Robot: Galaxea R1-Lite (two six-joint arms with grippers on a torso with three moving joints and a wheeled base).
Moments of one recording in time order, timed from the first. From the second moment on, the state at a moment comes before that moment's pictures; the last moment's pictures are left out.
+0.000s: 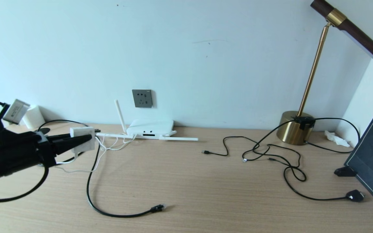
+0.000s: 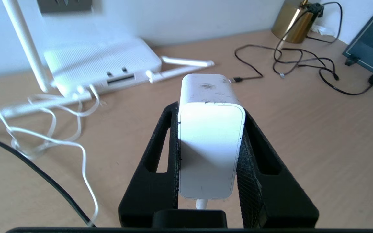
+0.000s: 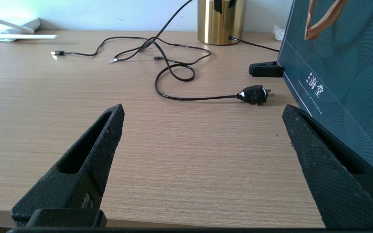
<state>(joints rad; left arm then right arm) 0.28 1.53 -0.62 -0.66 -0.93 0.10 0.00 0.00 0.00 -0.03 -0.01 0.02</state>
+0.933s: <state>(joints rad) 0.10 1.92 -0.77 -1.24 -0.46 0.10 0.00 0.00 0.00 -0.03 -0.01 0.02</state>
